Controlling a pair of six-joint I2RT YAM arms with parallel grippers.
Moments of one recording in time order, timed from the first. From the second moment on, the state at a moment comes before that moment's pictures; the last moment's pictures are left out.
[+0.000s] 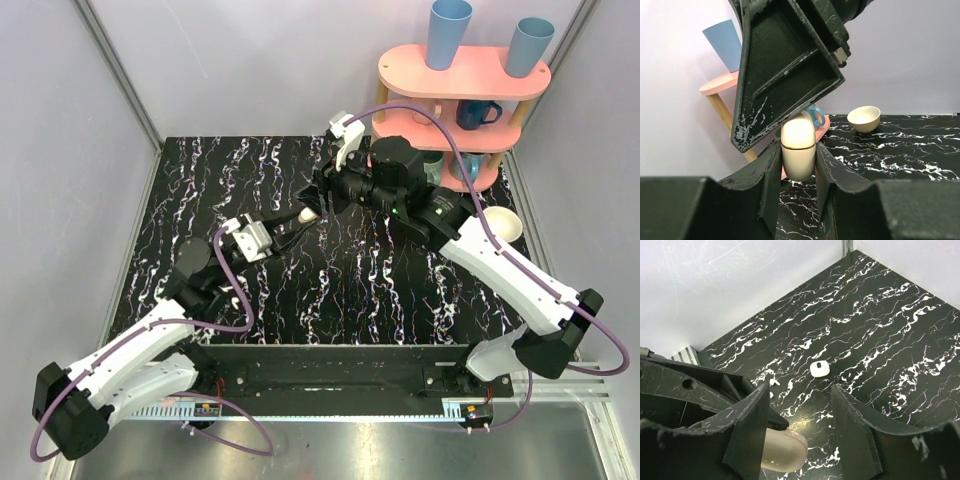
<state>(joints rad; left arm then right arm) -0.68 0.86 0.63 0.62 0.42 0.21 0.84 1.44 1.63 -0.39 -0.17 0.16</state>
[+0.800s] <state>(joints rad) -0.63 1.26 0.84 0.41 0.43 -0.34 0.68 1.23 1.37 -0.39 0.48 0.34</state>
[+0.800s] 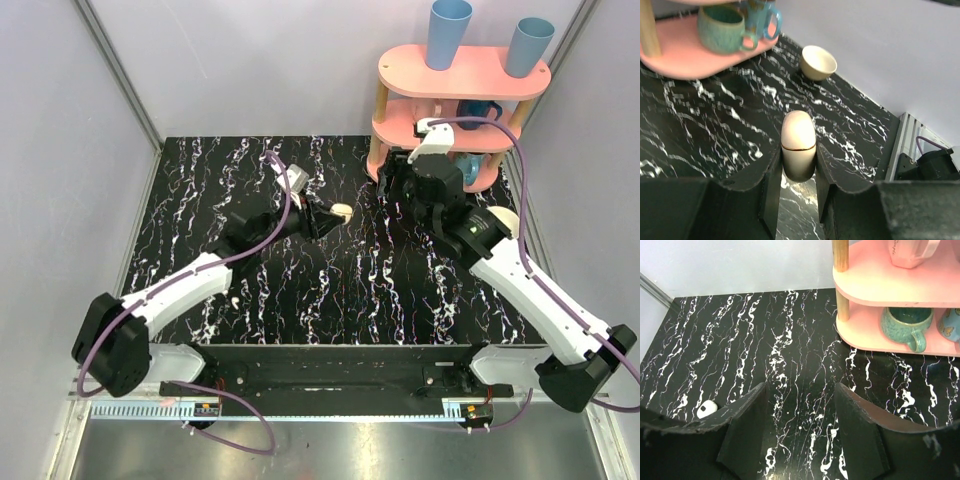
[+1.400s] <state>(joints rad) -0.59 1.73 0.86 0.48 0.46 -0.71 0.68 1.20 1.30 -0.39 0.48 0.39</state>
